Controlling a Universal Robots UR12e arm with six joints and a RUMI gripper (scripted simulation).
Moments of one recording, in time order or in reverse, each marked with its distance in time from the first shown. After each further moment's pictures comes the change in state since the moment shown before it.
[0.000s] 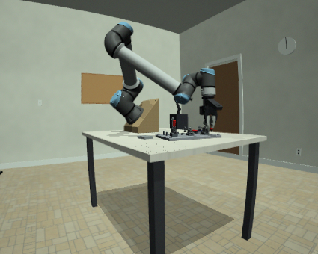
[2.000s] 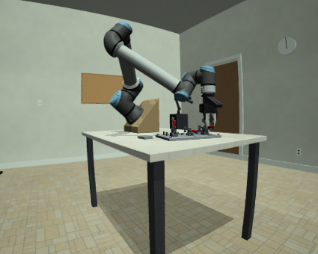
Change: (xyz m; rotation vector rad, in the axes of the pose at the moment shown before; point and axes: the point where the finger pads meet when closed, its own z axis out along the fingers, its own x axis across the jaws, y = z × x) arm 0.001 0.002 -0.014 -0.004 0.002 -0.002
